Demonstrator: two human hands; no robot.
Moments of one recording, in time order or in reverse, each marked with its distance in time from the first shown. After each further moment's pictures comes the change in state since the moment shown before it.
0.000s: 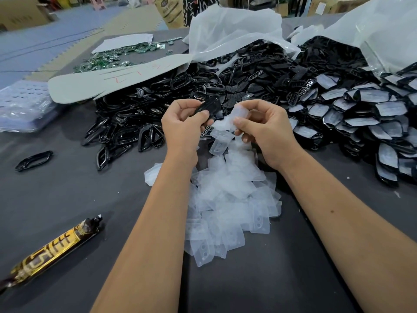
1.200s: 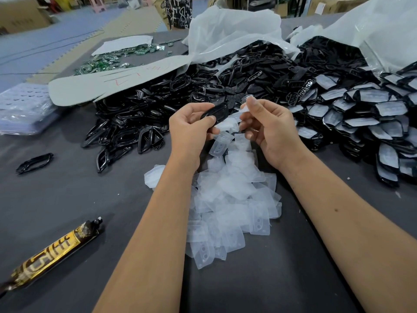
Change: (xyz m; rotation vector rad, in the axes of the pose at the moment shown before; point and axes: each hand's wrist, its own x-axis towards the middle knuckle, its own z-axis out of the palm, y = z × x) left_hand -0.002 -0.004 0.004 0.107 -0.107 -0.024; right_hand 0.003 -0.003 -0.006 0.286 0.012 0.092
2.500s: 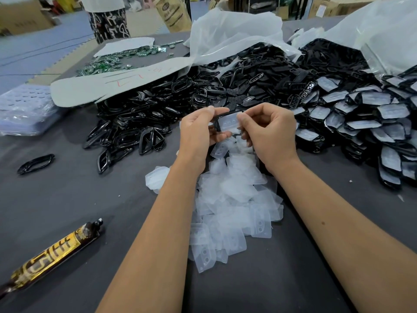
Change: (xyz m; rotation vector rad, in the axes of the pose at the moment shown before) left_hand 0.001 -0.006 0.006 -0.120 -0.143 -0.057; right_hand -0.006 0.012 0.008 -0.591 0.189 -0.365
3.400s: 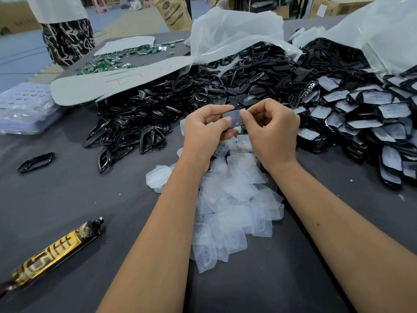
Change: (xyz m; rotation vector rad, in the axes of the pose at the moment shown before) left_hand -0.004 0.001 0.005 0.092 -0.053 0.064; right_hand -0.004 -0.014 0.004 -0.268 0.162 -0.180
